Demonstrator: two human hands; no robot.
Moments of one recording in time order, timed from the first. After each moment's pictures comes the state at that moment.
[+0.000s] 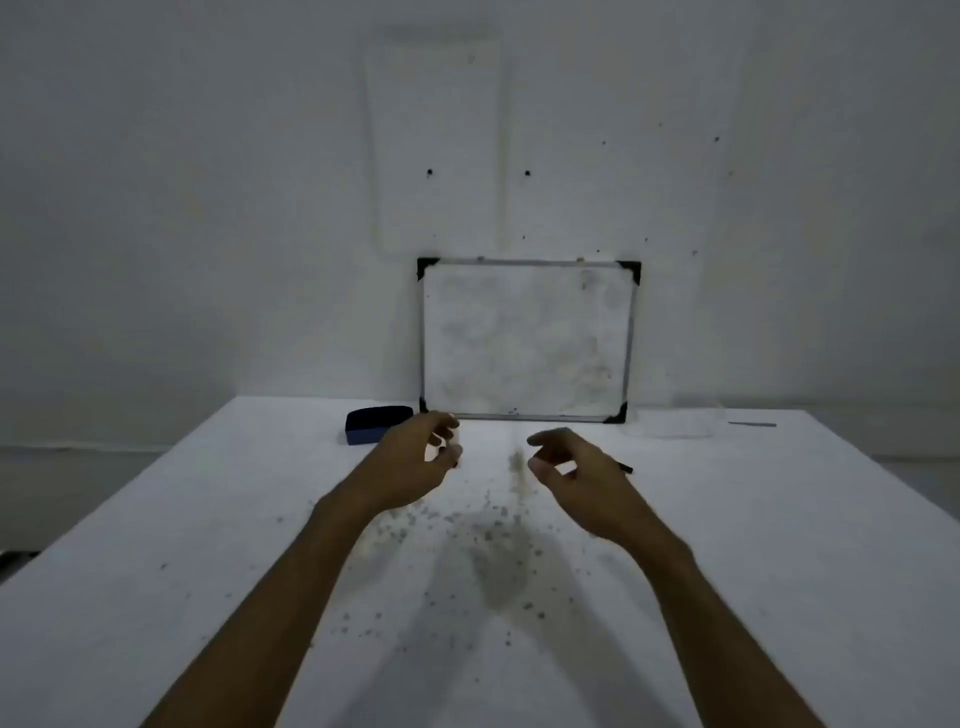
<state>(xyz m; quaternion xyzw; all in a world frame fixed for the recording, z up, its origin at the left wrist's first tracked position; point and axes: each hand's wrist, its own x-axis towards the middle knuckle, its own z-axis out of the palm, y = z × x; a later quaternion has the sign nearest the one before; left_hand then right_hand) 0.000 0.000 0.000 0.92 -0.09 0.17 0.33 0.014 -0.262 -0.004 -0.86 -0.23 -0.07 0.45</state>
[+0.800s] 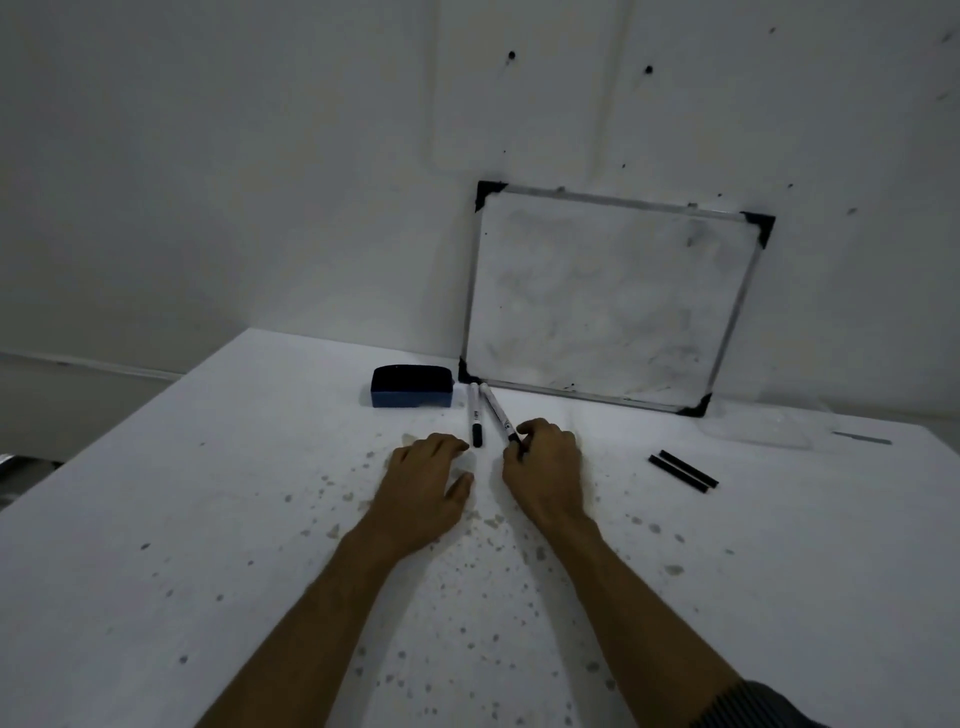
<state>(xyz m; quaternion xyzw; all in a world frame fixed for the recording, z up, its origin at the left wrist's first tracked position) 0.049 0.046 -0.117 0.95 -0.05 0.21 0.24 0.123 -0.120 -0.093 -0.92 -0.12 -0.15 0.34</state>
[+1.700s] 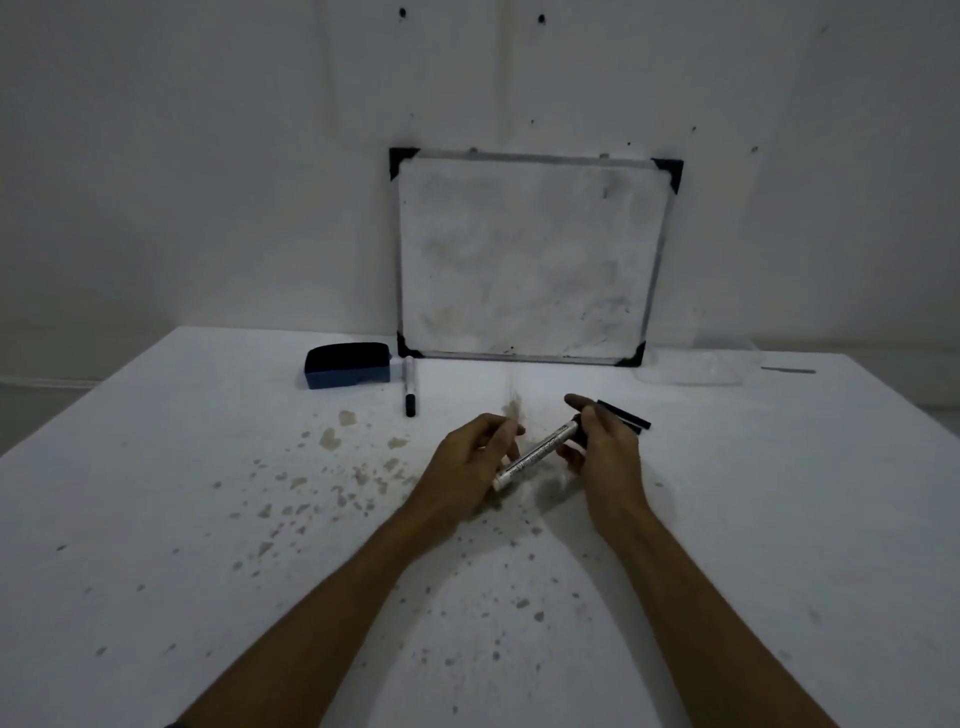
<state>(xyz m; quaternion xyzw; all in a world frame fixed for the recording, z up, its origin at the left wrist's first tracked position) 0.036 -0.078 -0.079 0.76 -0.07 0.07 0.64 0.089 -0.244 -0.084 -0.62 0.03 -0.07 0.78</state>
